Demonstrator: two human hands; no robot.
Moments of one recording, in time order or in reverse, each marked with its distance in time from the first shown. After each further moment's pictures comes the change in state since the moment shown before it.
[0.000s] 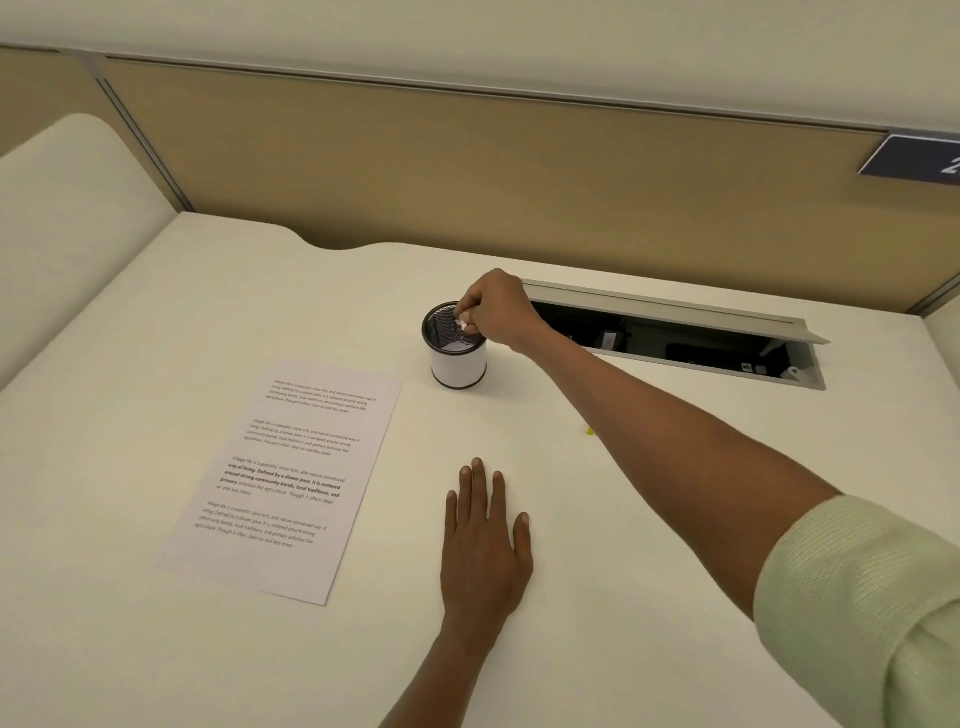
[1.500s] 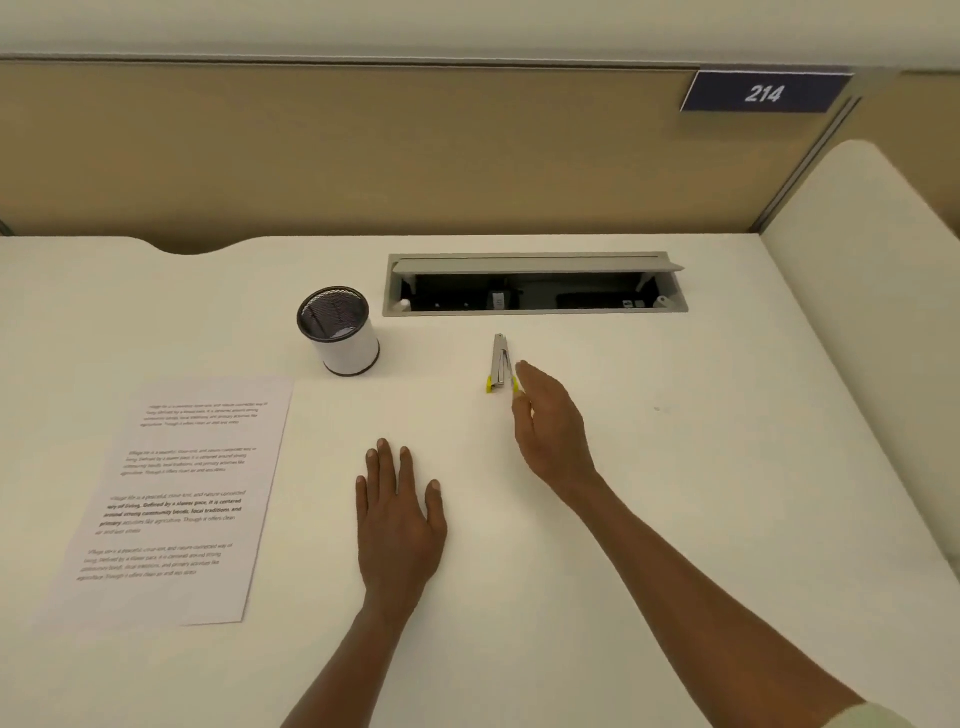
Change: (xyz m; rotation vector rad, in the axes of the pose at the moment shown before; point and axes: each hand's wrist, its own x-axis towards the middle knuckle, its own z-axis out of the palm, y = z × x) left_hand -0.001 -0.004 -0.002 0.004 -0.004 0.009; right_hand -0.200 0.175 -0.027 -0.128 0.476 -0.006
